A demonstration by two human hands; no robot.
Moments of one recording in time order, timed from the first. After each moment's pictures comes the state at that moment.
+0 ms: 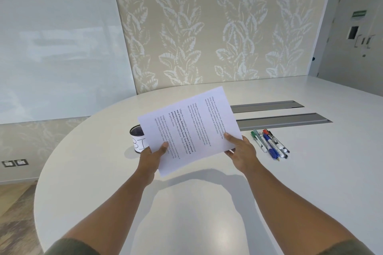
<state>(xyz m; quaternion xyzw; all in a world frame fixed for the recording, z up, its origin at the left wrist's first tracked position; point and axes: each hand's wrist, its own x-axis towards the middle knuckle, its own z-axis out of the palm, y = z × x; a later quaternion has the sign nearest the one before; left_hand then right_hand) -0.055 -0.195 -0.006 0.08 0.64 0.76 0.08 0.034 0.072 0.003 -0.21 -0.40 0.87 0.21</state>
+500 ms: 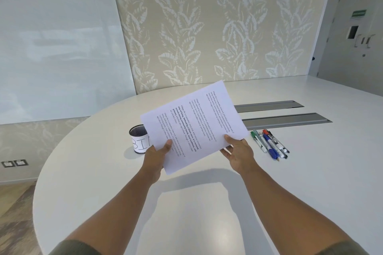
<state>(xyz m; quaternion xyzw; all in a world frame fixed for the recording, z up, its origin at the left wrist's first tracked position) -0.055 -0.179 -0.004 0.08 0.59 0.80 0.12 0.028 0.068 -0.002 -0.20 -0.36 0.88 0.21</state>
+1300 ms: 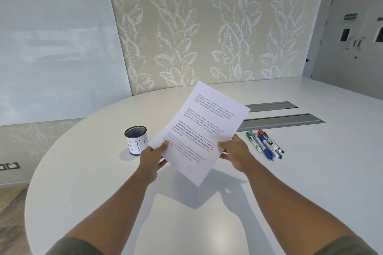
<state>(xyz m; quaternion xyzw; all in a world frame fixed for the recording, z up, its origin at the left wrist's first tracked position) -0.060 -0.173 -0.001 -0.01 0.59 0.80 0.13 0.032 0.078 0.010 -0.19 -0.57 0.79 0.15</state>
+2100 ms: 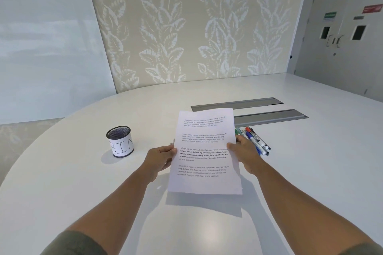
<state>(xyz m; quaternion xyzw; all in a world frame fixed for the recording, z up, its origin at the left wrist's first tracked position) -0.066 -0.124 -0.013 0.06 0.66 0.71 0.24 0.063 0.134 -0.002 -0.25 -0.69 0.65 0.16</state>
